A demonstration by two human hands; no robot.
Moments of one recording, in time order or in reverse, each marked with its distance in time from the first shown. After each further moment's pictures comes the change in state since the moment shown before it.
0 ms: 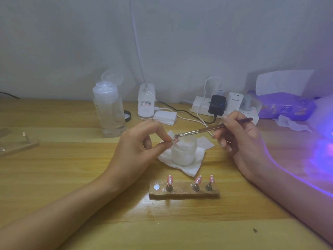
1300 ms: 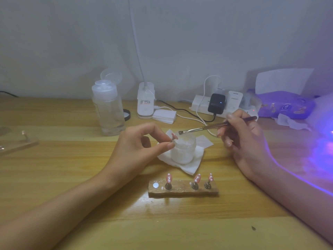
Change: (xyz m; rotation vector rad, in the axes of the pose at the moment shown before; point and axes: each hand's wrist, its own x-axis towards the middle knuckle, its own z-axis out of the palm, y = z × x) left_hand -0.001 0.006 -0.002 -0.136 -0.054 -0.108; right_hand -0.002 -0.002 -0.001 -0.014 0.073 0.007
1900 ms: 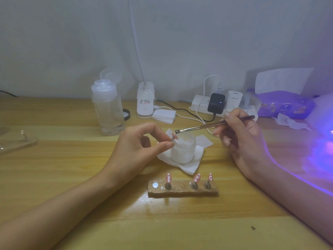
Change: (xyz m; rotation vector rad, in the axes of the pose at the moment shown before) left_hand 0.000 0.000 0.000 -0.016 -0.022 0.019; right_hand 0.001 0.001 0.001 0.003 -0.043 -0.013
